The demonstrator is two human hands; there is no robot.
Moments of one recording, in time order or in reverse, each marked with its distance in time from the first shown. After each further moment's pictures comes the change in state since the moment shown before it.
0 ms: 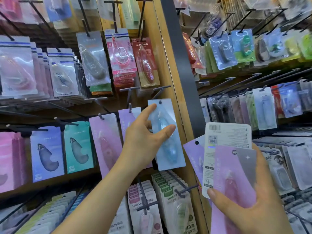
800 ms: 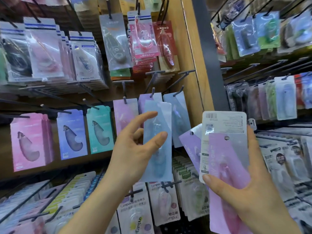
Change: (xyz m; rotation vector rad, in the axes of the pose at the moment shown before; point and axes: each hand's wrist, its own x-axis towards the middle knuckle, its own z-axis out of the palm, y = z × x) left_hand -0.066 -0.005 -0.065 -0.209 -0.043 -0.093; right_hand -0.011 -0.033 0.042 0.033 -0.066 0.222
